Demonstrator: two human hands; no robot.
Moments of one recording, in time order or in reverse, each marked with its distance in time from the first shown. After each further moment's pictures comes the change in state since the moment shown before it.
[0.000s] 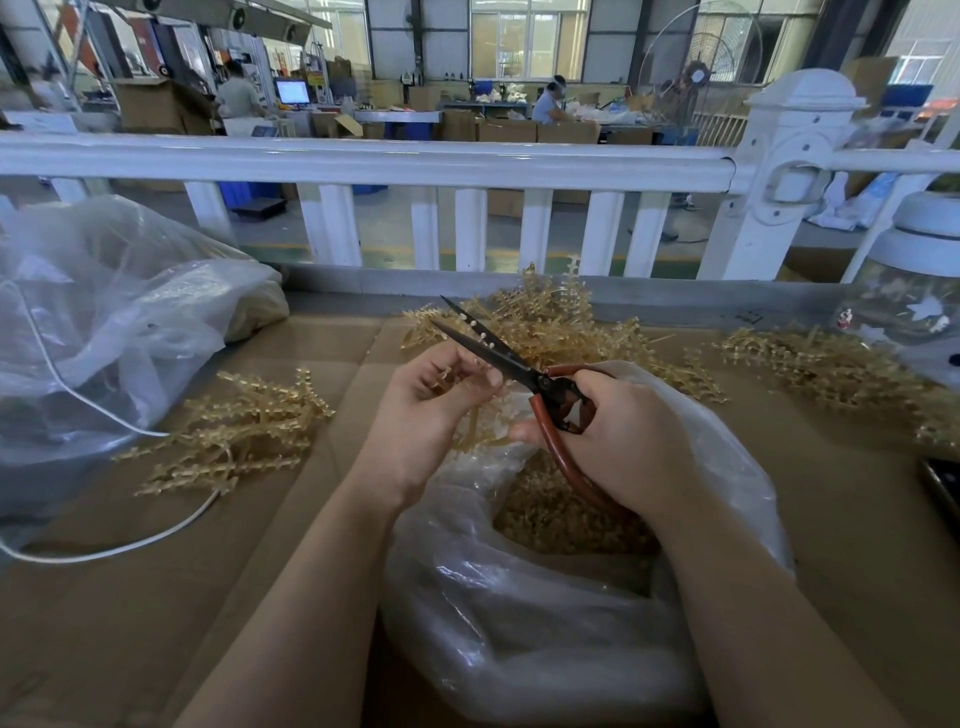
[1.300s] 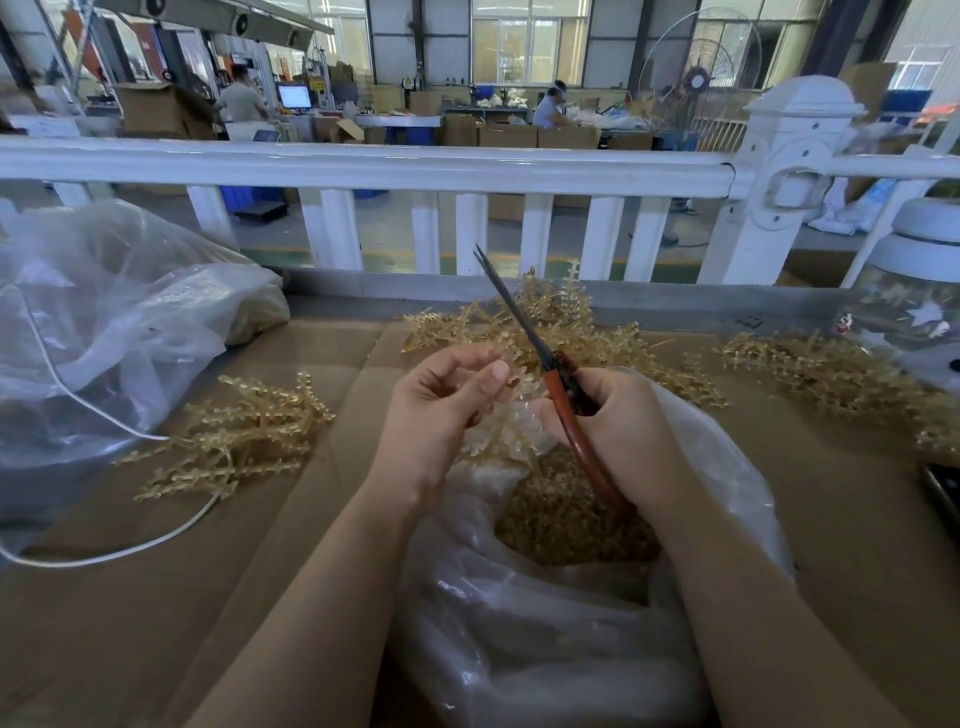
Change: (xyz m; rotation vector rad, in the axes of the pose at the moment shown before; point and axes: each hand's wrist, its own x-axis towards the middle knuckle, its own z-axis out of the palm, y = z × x) left_hand 0.000 -0.001 0.012 -0.121 0.176 -0.201; right_hand 0.008 -0.004 0.004 0.554 -0.039 0.236
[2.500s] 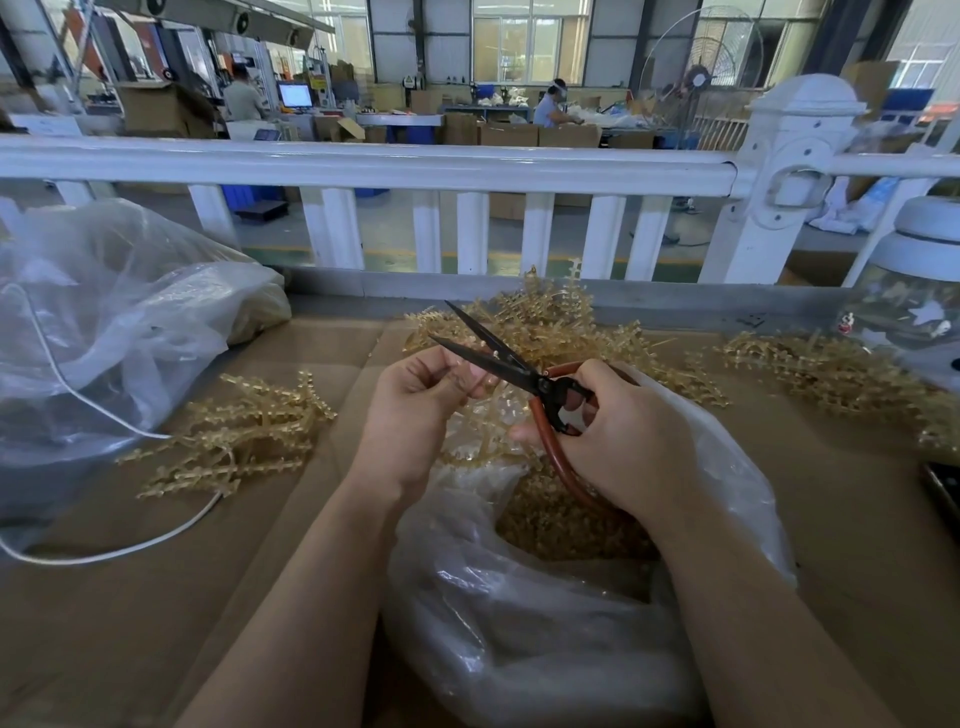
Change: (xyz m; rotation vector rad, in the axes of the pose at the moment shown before) left_hand 0.006 0.001 -0.014 0.096 -0.027 0.142; right_hand -0.012 -0.003 -0.005 -0.615 0.098 -0.269
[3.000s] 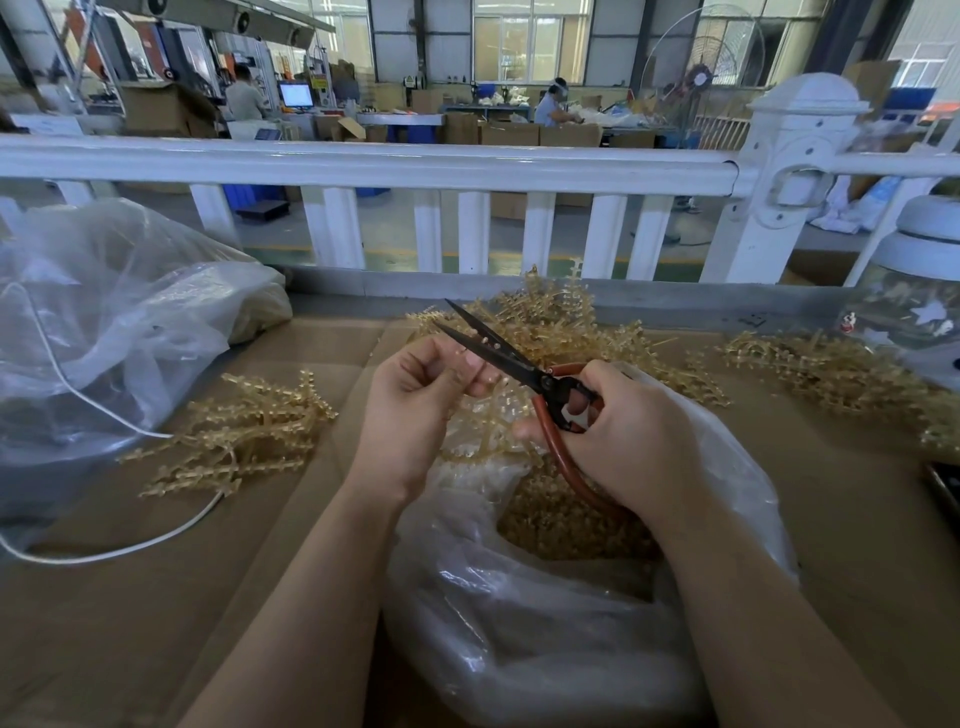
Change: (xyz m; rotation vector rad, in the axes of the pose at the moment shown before) left_hand -0.003 0.006 0.001 -0.037 0.017 0.076; right_hand -0.002 0.000 0.002 0.029 0.097 -0.019
